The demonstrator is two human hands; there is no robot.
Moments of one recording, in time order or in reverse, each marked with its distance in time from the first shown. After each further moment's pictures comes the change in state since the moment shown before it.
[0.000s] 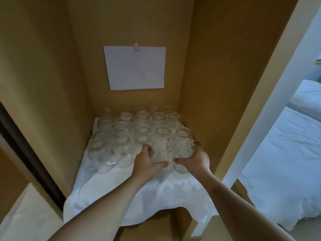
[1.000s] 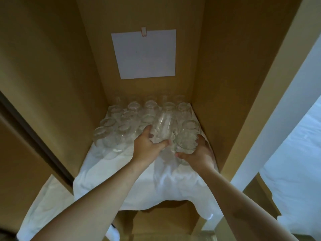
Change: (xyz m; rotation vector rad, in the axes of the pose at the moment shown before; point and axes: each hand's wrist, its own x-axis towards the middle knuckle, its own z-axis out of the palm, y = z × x) left_hand 0.003 0.046 0.012 0.090 0.237 -0.091; right_hand 0.035 0.036 0.015 0.013 -0.192 -0.086
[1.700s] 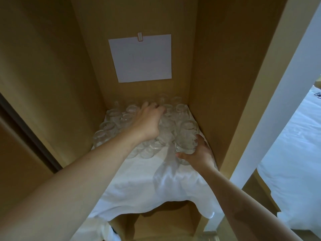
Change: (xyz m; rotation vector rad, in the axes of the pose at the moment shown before) left_hand 0.032 0.096 -0.040 0.930 -0.201 0.563; right_hand -0.009 0.003 -0.005 0.090 -0.021 -0.018
